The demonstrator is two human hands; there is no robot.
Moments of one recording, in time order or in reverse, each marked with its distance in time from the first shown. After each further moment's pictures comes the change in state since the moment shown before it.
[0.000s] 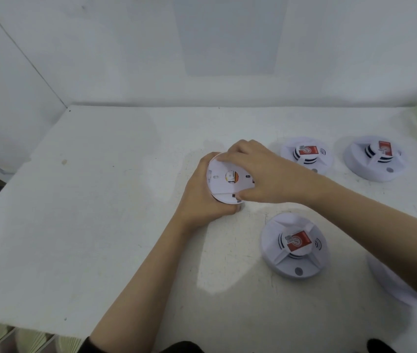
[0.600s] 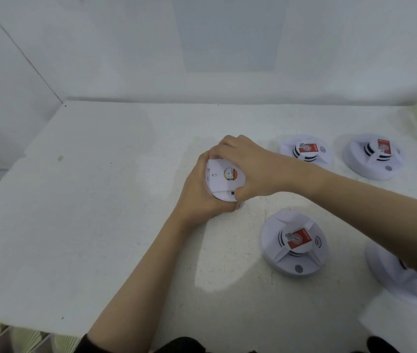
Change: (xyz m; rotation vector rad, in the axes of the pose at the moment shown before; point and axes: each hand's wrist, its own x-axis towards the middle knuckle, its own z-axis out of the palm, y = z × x) left_hand -0.006 0.009 -0.002 -0.070 0.040 -0.044; right_hand 0.020 -0.003 0.002 -0.031 -0.091 -0.048
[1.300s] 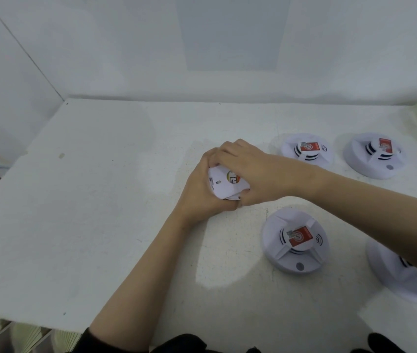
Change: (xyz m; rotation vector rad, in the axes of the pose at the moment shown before) left_hand 0.000 -0.008 0.000 -0.037 -0.060 0.015; right_hand -0.008 -0.004 0.003 -0.109 -0.015 -0.127
